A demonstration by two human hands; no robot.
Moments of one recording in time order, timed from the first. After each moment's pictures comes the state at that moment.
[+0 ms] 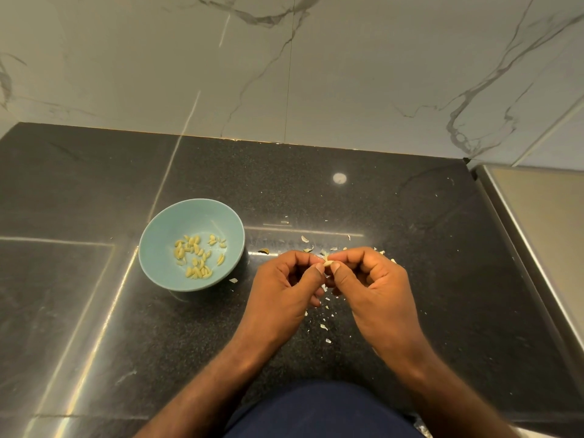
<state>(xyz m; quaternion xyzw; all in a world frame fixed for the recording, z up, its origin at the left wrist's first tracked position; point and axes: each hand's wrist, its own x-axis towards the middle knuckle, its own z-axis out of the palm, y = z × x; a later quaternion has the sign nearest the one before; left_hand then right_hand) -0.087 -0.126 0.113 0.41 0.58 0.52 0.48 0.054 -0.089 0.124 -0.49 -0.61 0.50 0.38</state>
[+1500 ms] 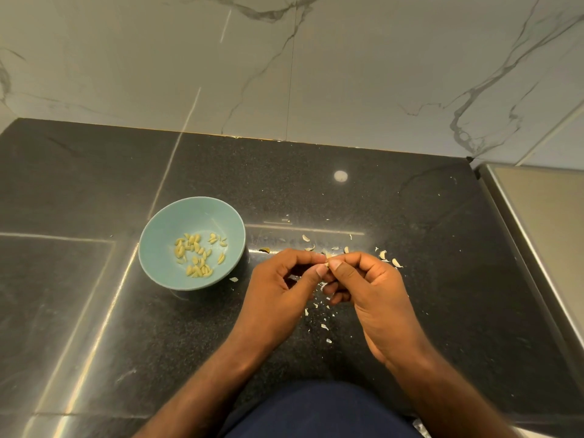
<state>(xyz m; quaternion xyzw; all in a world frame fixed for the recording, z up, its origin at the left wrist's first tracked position) -0.095 -0.124 0.105 0.48 0.60 0.50 0.40 0.051 -0.083 0.111 -0.47 -0.49 0.62 0.39</state>
